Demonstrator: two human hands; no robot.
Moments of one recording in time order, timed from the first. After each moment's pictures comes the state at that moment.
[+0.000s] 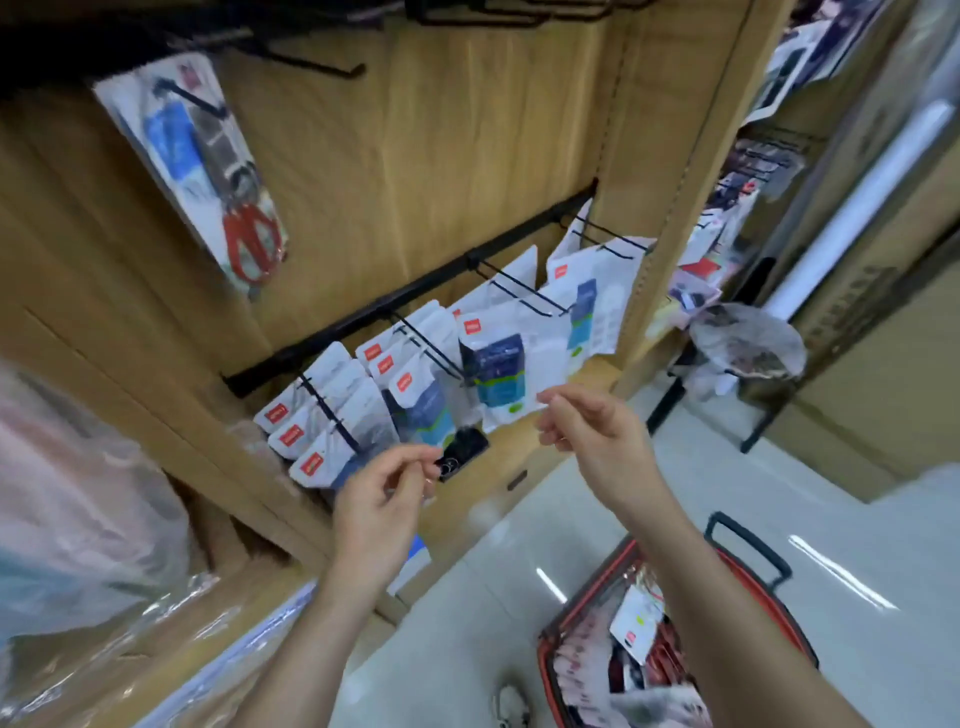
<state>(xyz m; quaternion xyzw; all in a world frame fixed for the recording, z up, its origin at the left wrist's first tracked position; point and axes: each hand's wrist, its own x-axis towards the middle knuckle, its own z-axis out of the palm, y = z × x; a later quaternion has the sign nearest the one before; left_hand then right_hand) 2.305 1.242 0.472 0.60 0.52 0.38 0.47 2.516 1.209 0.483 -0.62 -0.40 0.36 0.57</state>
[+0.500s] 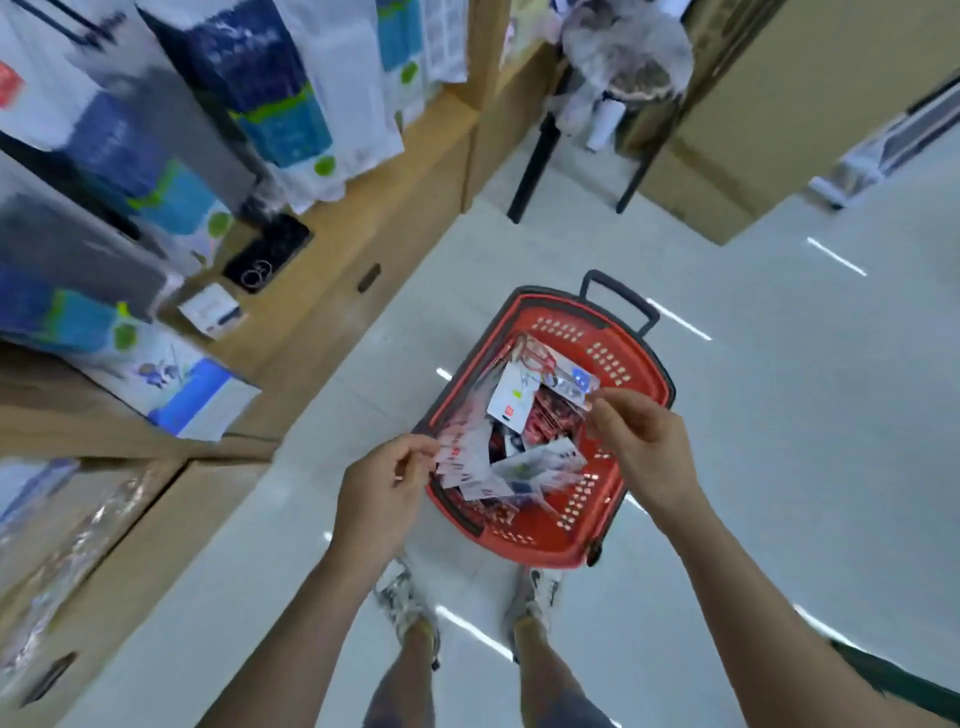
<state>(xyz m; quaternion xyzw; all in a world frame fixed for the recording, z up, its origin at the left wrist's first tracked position) 2.401 1.106 0.214 0.66 0.50 0.08 0.55 2.620 0.973 0.243 -0.82 -0.21 0.29 0.45</state>
